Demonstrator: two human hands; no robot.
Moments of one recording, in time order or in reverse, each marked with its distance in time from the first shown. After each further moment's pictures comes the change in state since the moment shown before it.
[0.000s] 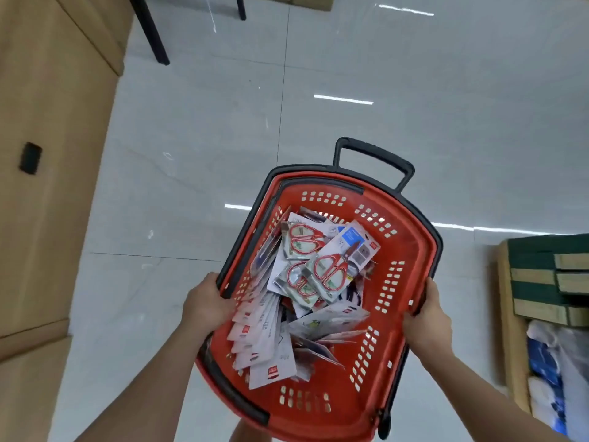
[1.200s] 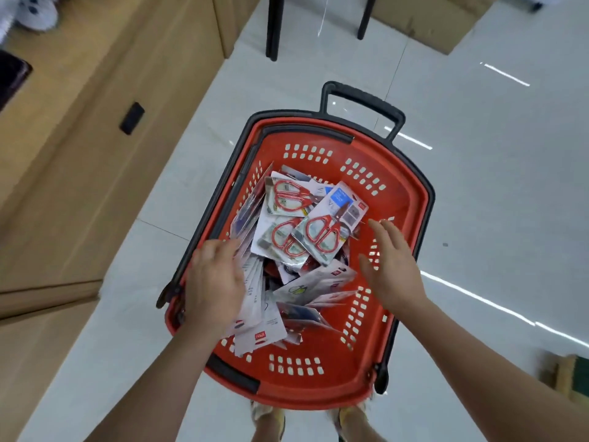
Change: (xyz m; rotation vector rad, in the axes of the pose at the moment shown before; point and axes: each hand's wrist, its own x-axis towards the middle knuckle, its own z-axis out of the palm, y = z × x) left_hand 0.046 -0.058 -0.090 -0.109 0.547 0.208; right_hand 0.026 -0.236 0.137 -0.370 -0.089 -0.917
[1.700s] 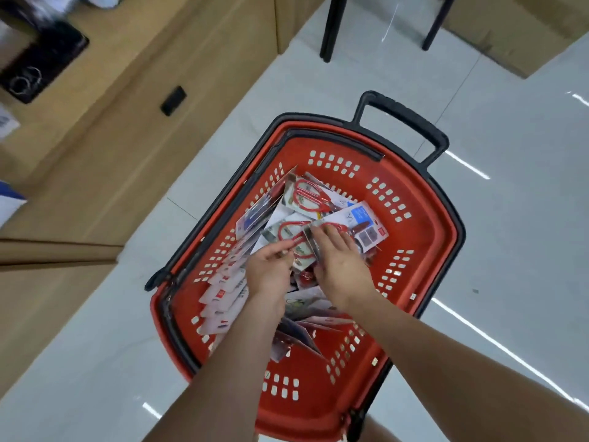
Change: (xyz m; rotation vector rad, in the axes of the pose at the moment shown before) left_hand 0.035 0.093 0.062 -1.115 0.044 -0.892; right_hand 0.062 -0.025 0.057 -0.099 -0.417 -0.326
